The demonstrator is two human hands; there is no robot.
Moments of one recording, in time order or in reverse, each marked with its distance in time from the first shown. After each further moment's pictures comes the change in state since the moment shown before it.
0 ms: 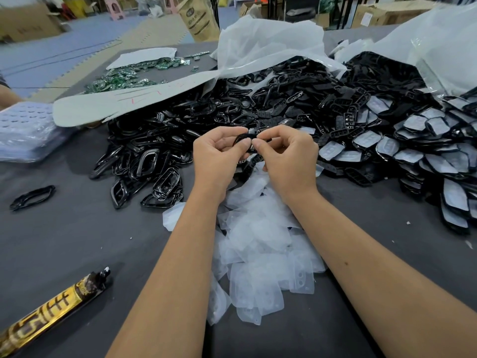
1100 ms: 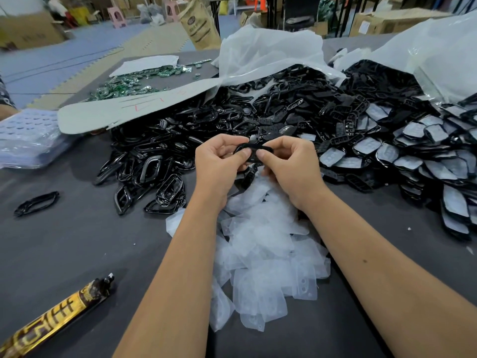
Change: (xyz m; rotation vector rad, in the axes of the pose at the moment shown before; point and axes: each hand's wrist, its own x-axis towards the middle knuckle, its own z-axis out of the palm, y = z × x) left_hand 0.001 -0.001 -0.005 0.010 -0.019 -0.007; right_hand 0.007 0.005 -0.009 0.177 -0.201 0.218
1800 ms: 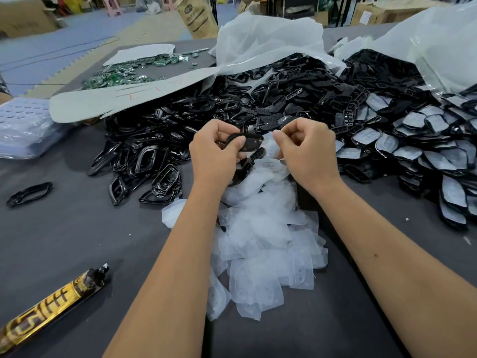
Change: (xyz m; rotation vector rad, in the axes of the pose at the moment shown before) left_hand 0.005 -0.006 0.000 0.288 0.104 0.121; right_hand 0.003 -0.007 -0.023 -0.426 0.128 -0.198
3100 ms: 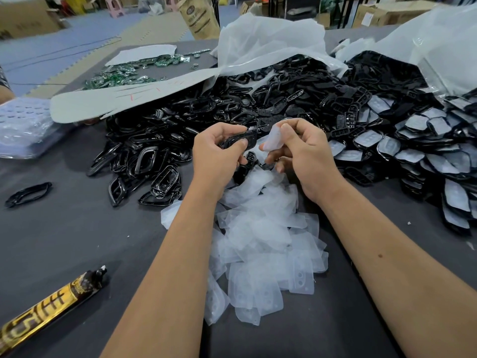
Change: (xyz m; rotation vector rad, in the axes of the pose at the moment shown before) left_hand 0.002 0.000 0.002 -0.123 -0.070 -0.046; right_hand 0.000 0.005 0.004 0.721 -0.233 0.209
